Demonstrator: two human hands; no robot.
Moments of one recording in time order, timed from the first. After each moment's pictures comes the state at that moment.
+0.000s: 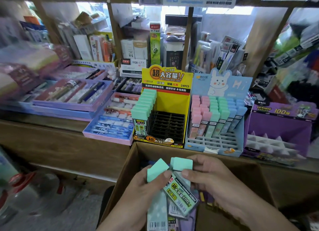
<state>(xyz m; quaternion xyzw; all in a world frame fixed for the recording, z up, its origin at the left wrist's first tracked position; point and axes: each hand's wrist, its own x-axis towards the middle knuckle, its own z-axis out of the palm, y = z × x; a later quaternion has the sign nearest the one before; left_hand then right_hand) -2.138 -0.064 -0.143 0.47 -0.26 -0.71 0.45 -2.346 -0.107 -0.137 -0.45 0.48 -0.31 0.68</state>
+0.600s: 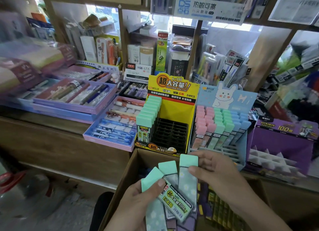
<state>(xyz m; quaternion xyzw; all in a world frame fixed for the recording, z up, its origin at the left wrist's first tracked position) -2.129 -0.069 -0.162 0.49 -0.24 -0.70 0.45 -2.342 -0.124 -0.108 -0.59 0.55 -0.33 0.49</state>
